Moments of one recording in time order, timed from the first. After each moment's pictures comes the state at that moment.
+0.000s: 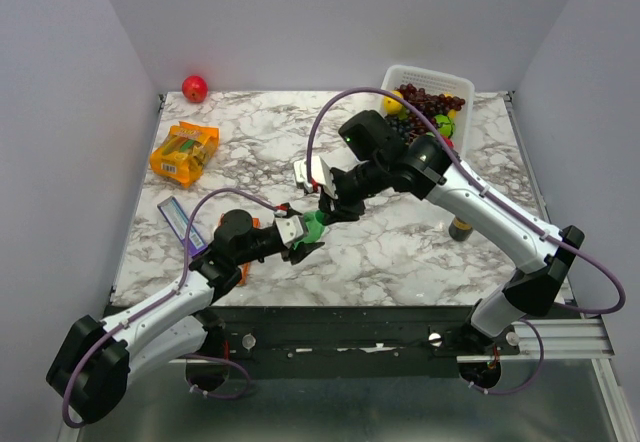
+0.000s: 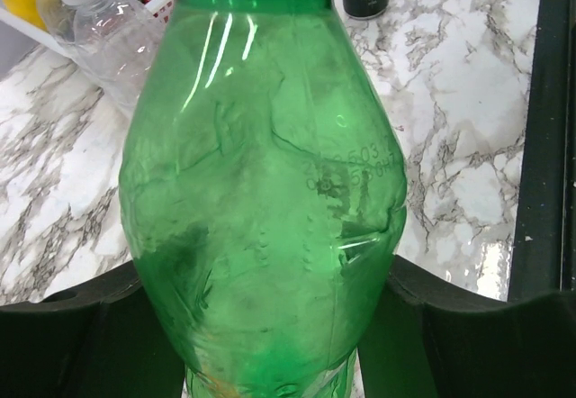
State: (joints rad) left arm -0.63 0.89 0.34 0.40 0.52 0.27; right arm 0.91 1.60 1.77 -1.03 -0.54 -0.71
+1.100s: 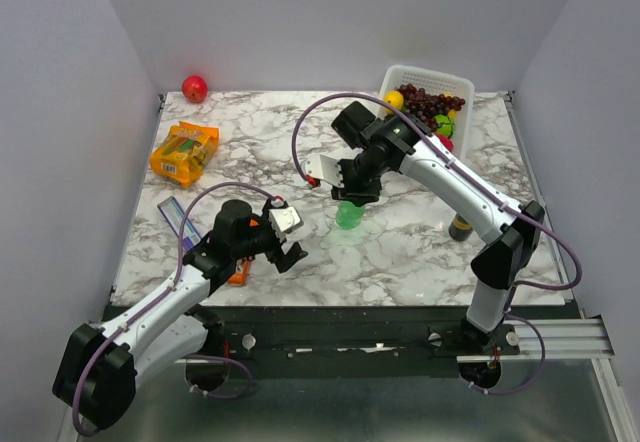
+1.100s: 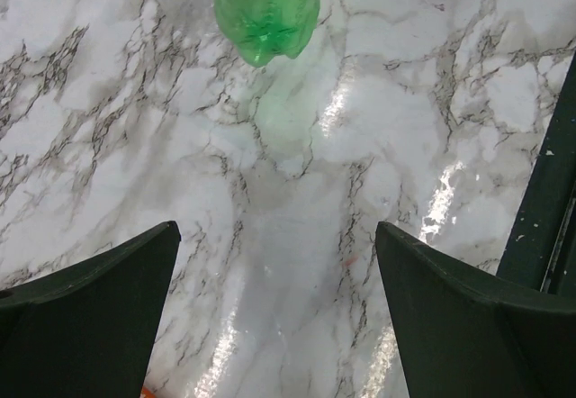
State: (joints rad) left arm -0.53 0.89 0.41 0.01 0.52 0.31; right arm 0.79 1.81 1.93 -1.33 -0.21 -0.91
